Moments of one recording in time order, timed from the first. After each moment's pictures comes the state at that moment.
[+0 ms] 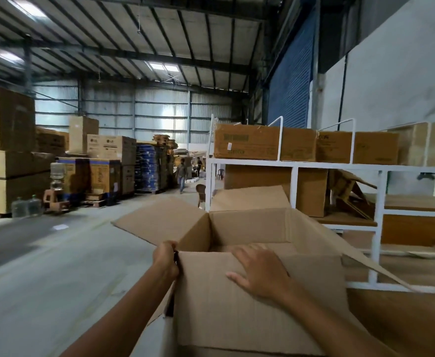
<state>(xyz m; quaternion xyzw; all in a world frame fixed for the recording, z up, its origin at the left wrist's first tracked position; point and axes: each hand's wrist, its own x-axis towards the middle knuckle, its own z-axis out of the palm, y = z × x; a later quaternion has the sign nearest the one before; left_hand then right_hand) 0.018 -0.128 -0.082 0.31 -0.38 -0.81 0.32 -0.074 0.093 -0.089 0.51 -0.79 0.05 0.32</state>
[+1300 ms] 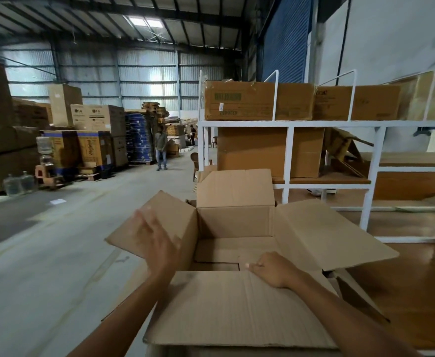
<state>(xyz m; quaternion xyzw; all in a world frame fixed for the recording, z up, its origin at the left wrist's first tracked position) 0.021 -0.119 -0.167 0.36 -0.81 -0.16 0.44 -0.108 0.130 -0.177 0.36 -0.91 0.18 -0.05</state>
